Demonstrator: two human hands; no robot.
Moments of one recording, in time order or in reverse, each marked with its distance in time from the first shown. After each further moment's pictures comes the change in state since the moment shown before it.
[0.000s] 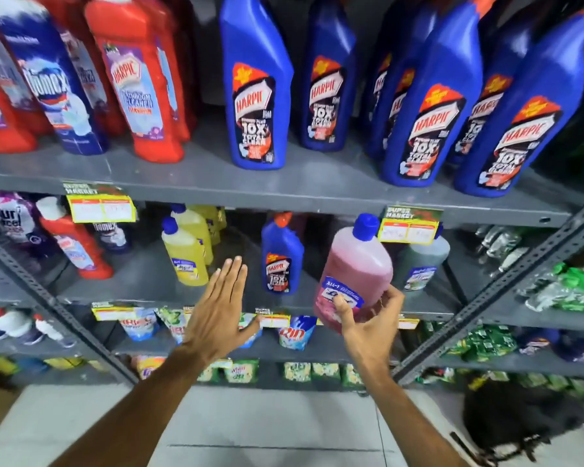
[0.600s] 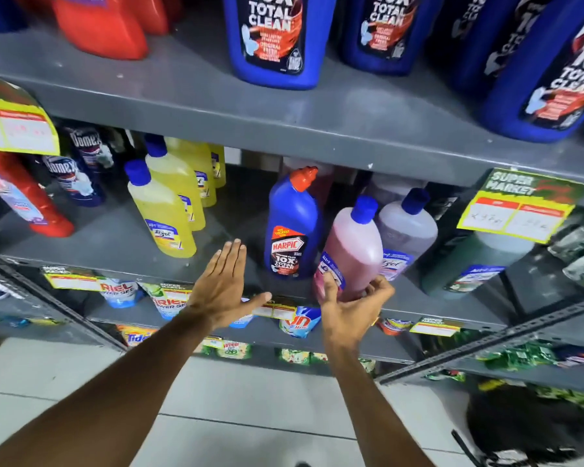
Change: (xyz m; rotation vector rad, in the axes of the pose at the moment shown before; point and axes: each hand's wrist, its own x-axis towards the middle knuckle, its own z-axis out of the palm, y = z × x) left_hand 0.057 -0.045 0.151 0.004 -0.304 -0.167; right_hand 0.031 0.137 0.111 0.050 0.155 0.038
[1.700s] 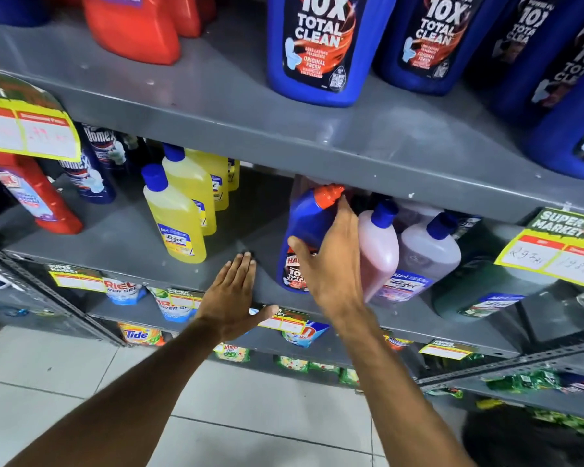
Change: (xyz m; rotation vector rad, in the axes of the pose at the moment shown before) left_hand 0.012 -0.011 0.034 -0.108 0.028 -0.006; right_hand 0.034 -0.119 0.077 -0.582 -0.591 -0.331
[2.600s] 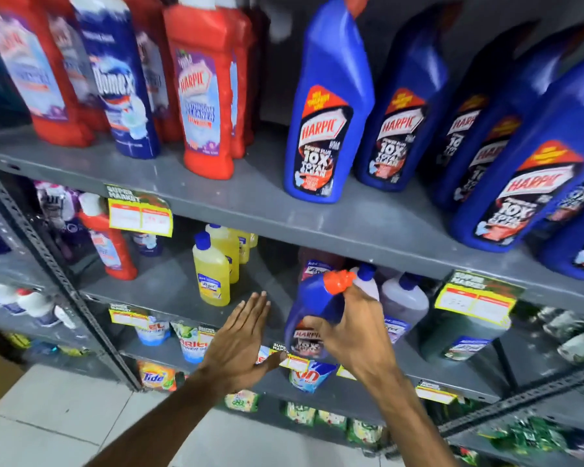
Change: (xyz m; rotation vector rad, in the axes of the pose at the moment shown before) left_hand -0.078 0.033 -0.099 -0.009 0.211 0.113; right_hand -0.049 -0.042 -0.091 -0.109 -0.150 -0.096
